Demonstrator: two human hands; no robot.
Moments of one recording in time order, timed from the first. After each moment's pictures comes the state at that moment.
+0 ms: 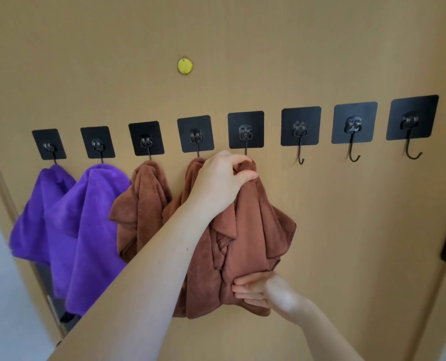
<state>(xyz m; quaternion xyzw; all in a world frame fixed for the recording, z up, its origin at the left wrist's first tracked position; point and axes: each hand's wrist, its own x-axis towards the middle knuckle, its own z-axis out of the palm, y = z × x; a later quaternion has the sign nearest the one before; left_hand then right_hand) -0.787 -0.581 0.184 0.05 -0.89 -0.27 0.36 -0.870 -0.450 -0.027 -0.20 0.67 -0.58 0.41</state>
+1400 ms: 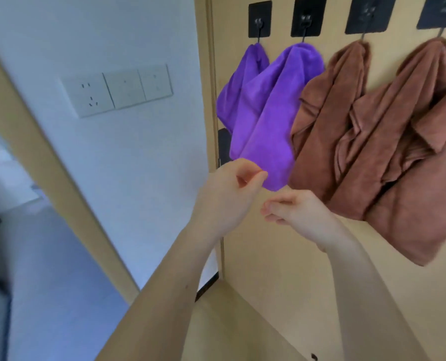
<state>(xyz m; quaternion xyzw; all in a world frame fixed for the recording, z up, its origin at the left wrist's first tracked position) -0.488 -0.596 0.043 0.39 -0.77 -0.33 0.39 -0.655 -0.544 0.000 -0.49 0.68 -0.43 0.34</state>
